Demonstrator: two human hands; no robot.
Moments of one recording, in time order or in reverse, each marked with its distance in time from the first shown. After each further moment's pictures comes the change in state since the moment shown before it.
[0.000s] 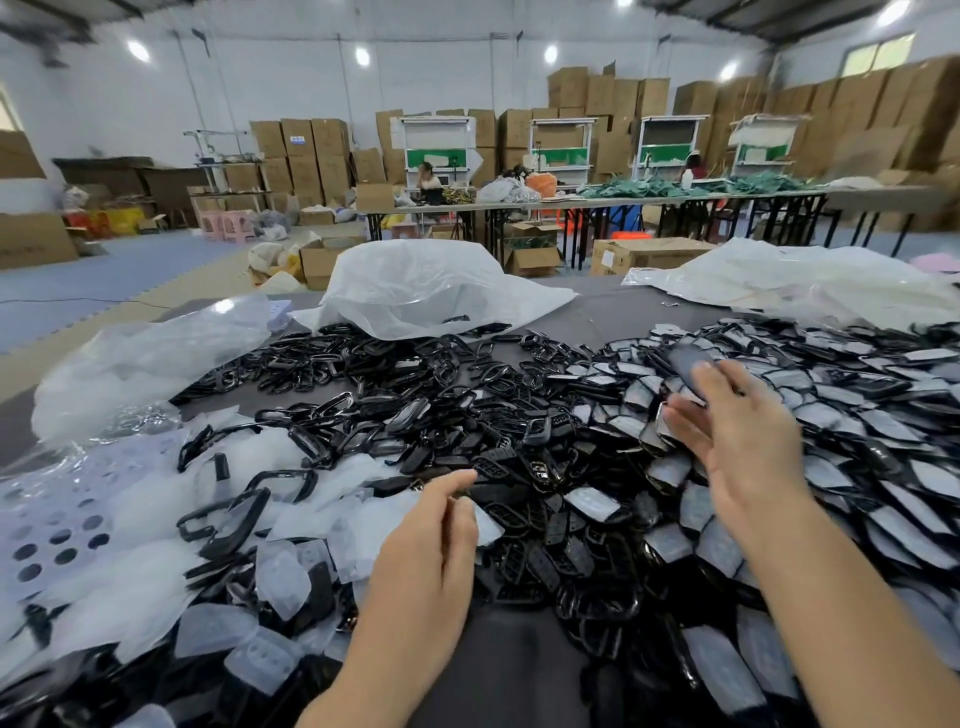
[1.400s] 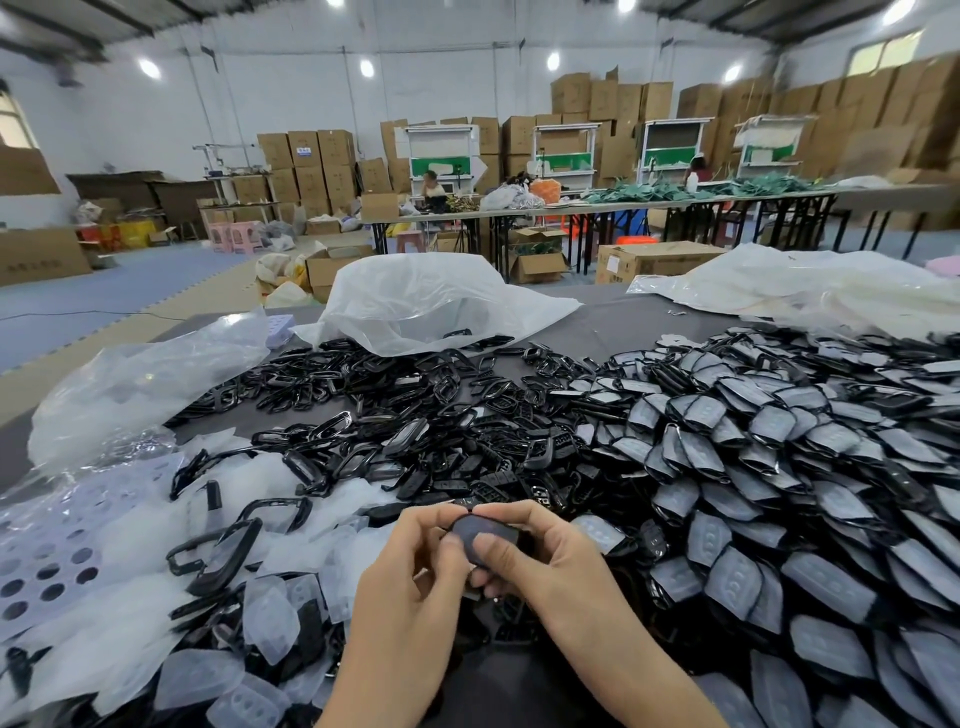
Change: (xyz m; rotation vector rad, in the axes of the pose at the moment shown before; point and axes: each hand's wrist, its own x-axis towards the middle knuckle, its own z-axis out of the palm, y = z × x) left_hand 0.008 0.009 -0.003 -0.299 0.036 -0.188; right_hand -0.083 0.087 0.038 -0.159 -0.709 0.204
